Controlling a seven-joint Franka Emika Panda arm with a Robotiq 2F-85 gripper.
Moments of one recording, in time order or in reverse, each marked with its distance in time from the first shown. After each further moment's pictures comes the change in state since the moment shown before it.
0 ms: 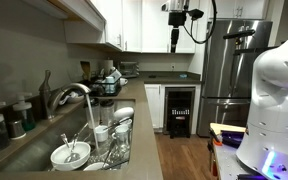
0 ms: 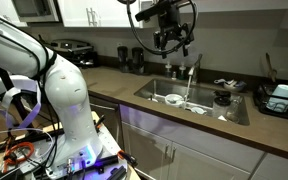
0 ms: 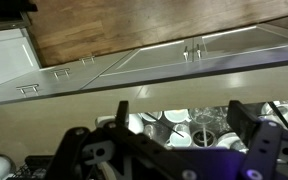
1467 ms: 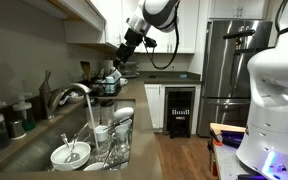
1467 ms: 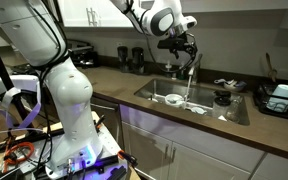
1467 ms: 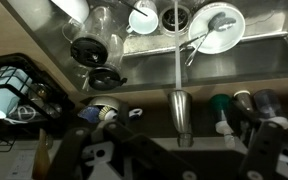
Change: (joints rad) arm 0.200 0.462 0.001 0.034 0.330 0.846 0.072
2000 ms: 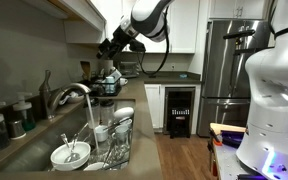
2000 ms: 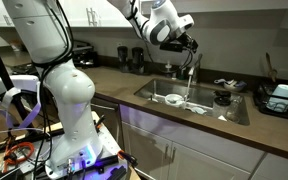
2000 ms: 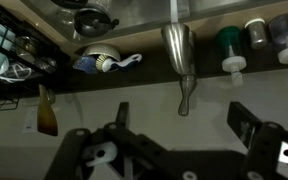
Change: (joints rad) arm 0.092 0.138 0.001 0.035 0.169 0.387 0.023
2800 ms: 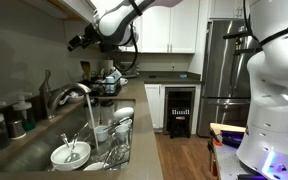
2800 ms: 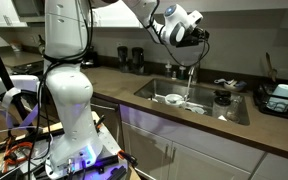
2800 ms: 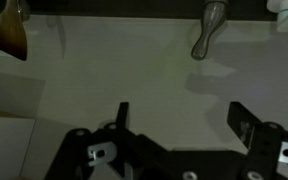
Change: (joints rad) arm -0.085 0.377 0.089 0.443 -0.146 0.152 0.001
